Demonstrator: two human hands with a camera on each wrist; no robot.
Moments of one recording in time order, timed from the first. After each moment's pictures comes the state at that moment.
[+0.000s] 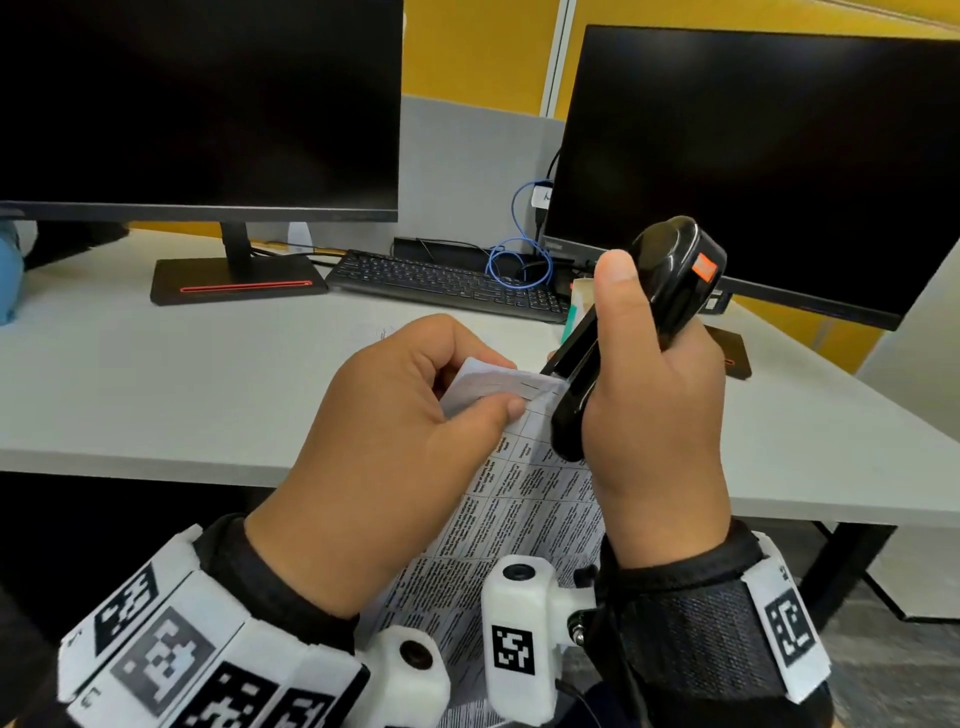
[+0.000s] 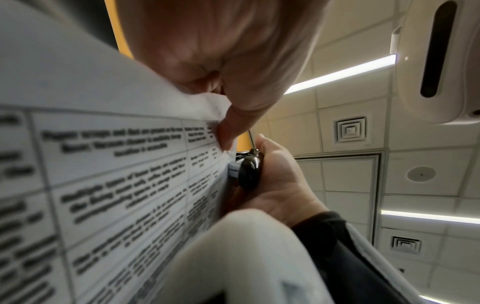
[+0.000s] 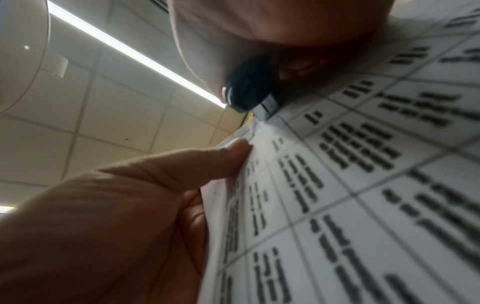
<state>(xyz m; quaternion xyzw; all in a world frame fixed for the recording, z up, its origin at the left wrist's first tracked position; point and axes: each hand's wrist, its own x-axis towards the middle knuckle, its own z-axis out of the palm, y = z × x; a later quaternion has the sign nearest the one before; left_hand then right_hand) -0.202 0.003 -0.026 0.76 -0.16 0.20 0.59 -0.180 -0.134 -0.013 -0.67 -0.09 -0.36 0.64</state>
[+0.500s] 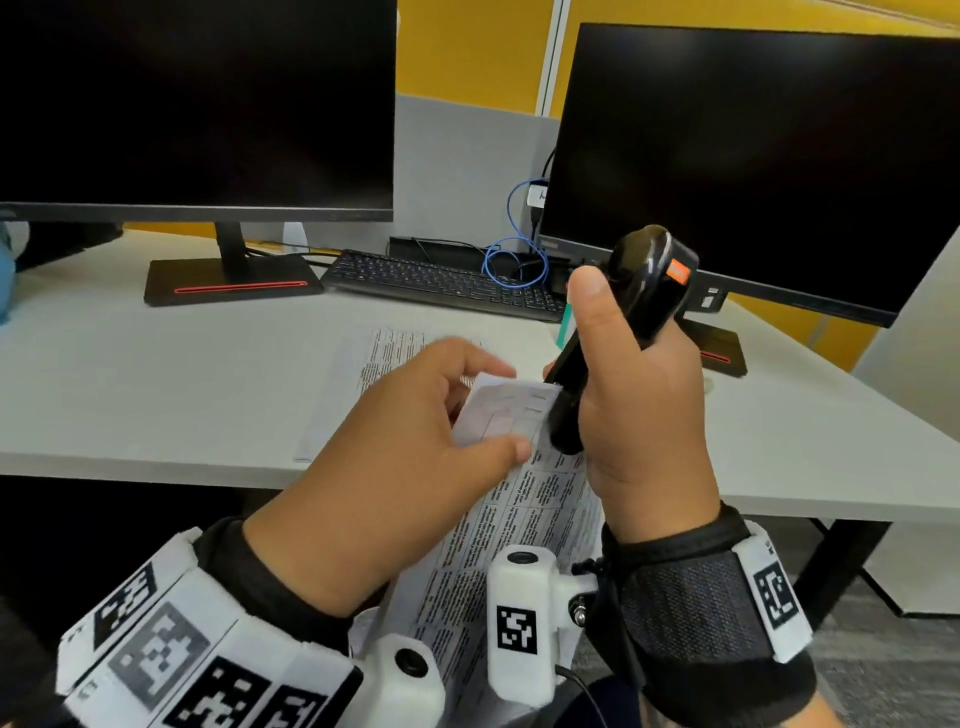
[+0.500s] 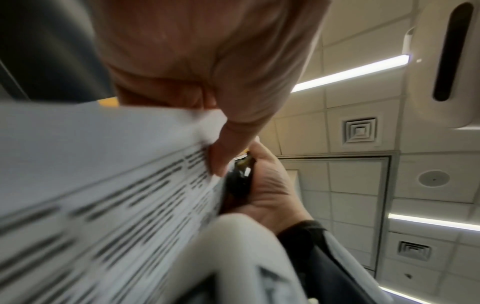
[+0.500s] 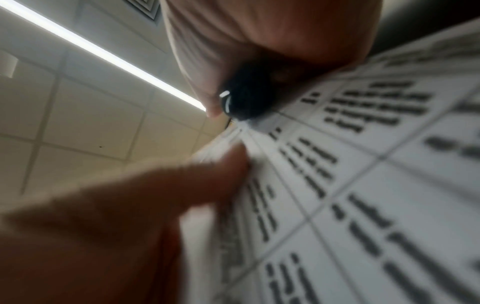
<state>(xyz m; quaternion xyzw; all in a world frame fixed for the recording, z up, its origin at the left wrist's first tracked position) -0.194 0.003 -0.035 0.80 -0.17 0.09 0.57 -0.174 -0.137 -0.013 -0.67 -0.09 -0.29 0.68</state>
